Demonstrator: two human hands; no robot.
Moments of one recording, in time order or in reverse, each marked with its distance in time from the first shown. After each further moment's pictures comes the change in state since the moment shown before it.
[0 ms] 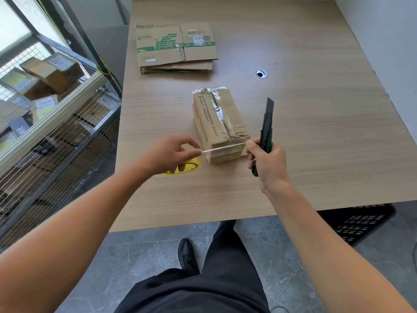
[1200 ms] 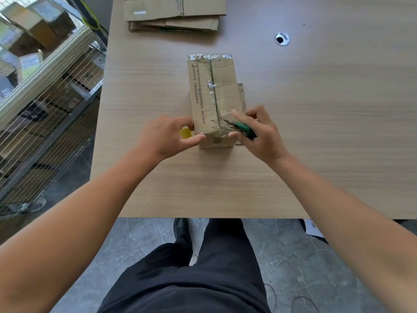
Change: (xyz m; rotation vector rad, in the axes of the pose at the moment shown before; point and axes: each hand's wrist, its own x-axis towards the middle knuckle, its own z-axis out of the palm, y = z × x) left_hand 0.070 -0.013 0.044 0.529 0.388 -0.027; right_hand 0.145 0.069 -0.027 -0.614 -0.397 -0.954
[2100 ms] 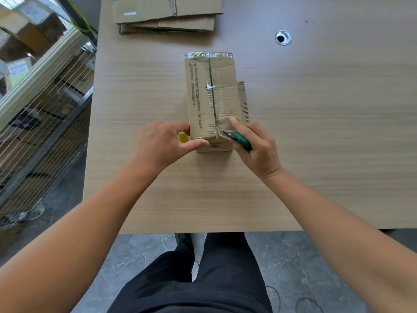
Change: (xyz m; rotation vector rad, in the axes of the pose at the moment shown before) left_hand 0.022 -0.003 0.009 0.046 0.095 -0.027; right_hand -0.004 0.004 0.019 -0.093 0.056 0.002
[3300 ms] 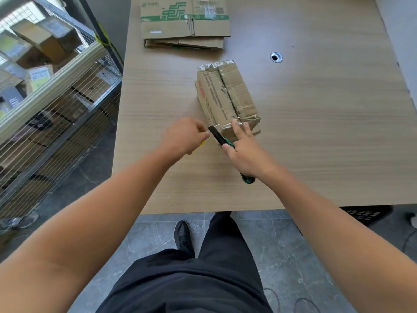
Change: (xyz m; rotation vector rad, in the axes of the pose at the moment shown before) left_hand -0.027 -0.008 -0.034 -0.161 -0.343 -0.210; right_hand 0.015 -0.143 -0.009 -0.254 -0.796 0.619
